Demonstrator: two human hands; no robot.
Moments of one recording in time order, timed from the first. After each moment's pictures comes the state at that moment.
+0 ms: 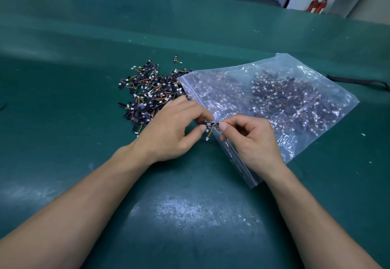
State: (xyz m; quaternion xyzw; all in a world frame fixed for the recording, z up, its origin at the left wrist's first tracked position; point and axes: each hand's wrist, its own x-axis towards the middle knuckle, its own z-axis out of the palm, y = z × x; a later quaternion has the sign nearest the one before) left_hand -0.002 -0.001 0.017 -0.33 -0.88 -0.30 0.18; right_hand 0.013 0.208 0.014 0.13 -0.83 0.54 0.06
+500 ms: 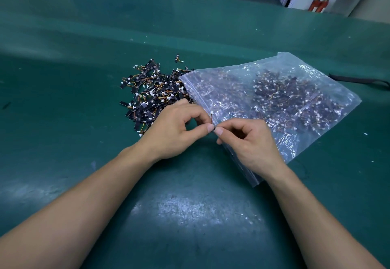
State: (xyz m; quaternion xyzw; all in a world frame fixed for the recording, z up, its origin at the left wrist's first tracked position) left_hand 0.001 0.004 0.016 -0.28 -0.85 -0.43 0.12; right_hand 0.018 0.207 0.017 0.16 -0.84 0.53 0.02
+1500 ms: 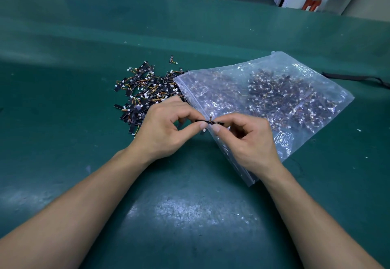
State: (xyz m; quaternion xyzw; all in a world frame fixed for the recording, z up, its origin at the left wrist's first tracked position) left_hand 0.002 0.001 0.015 -0.28 -0.83 -0.44 0.21; right_hand 0.016 0.208 0.013 0.21 -0.82 0.52 0.14
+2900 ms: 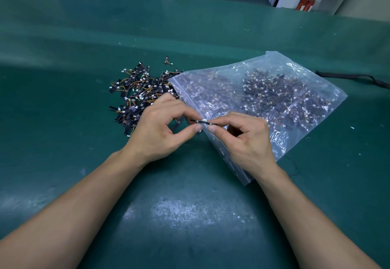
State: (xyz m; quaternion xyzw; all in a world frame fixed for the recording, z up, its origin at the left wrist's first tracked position) left_hand -0.001 -0.001 0.014 -0.31 -0.83 -0.40 0.25; right_hand 0.011 0.212 0.007 0.24 -0.81 0.49 0.21
